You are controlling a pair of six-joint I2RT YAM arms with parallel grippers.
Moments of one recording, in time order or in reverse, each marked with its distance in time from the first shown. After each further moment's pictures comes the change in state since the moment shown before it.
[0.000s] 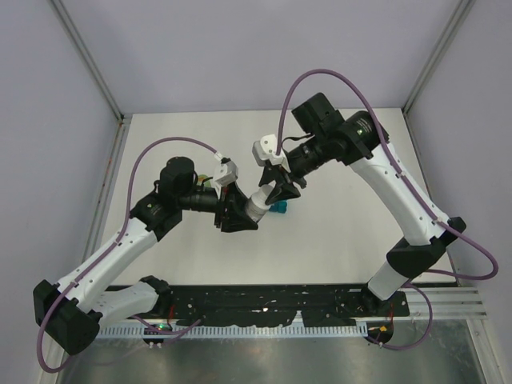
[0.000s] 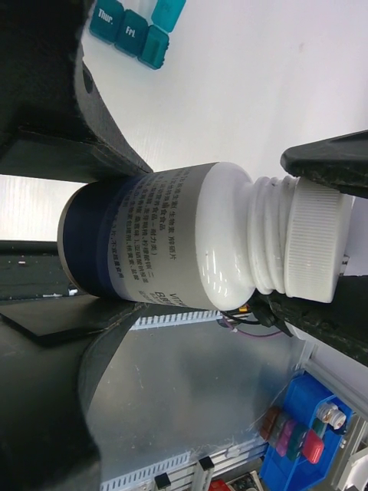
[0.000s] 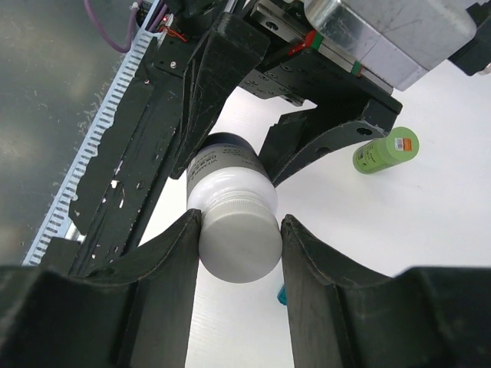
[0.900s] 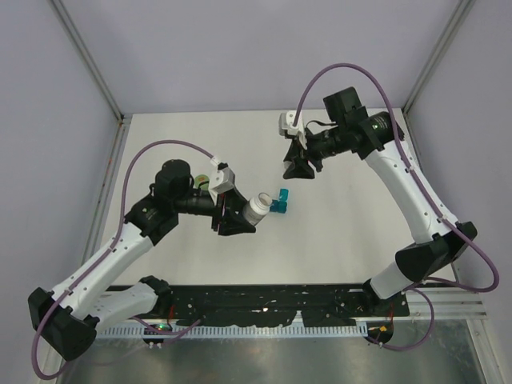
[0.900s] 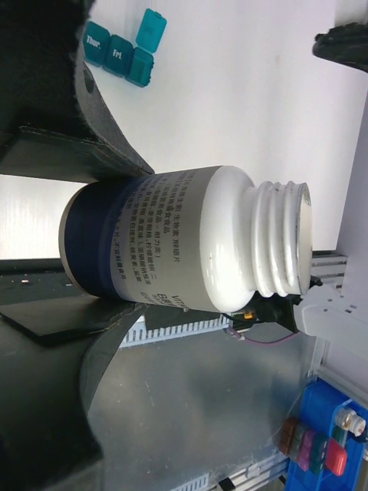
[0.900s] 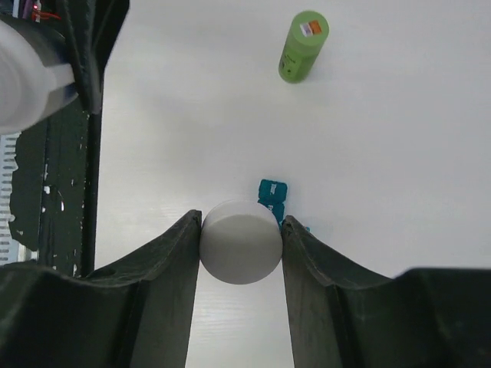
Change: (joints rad) left arm -0.001 -0.044 0.000 -0.019 0.011 0.090; right arm -0.232 -0.056 -0.179 0.190 0.048 0.127
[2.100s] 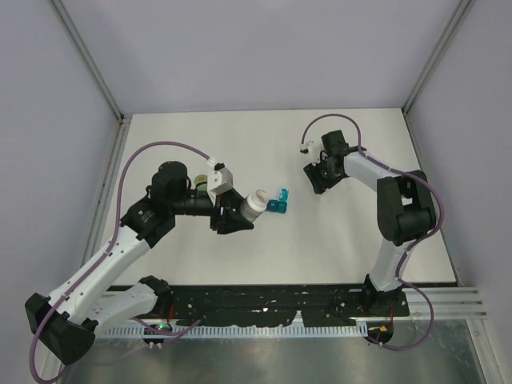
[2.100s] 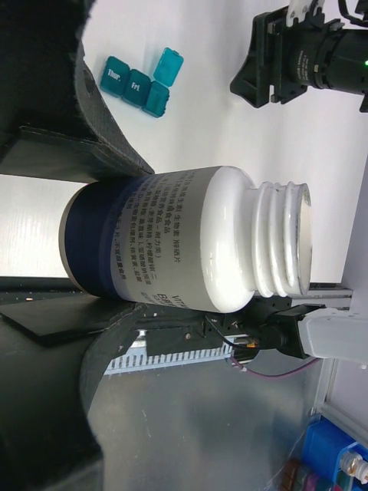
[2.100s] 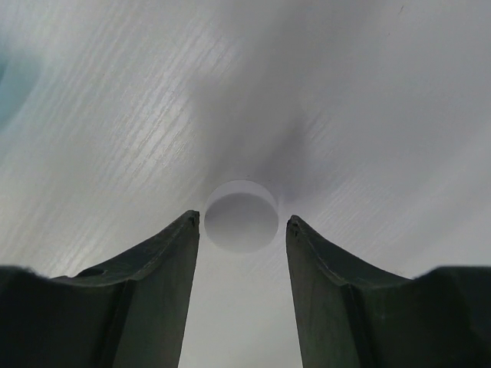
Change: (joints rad) left arm 0.006 -0.035 0.000 -0.047 -0.100 0.053; right arm -0.224 0.272 -0.638 0.660 0.693 0.481
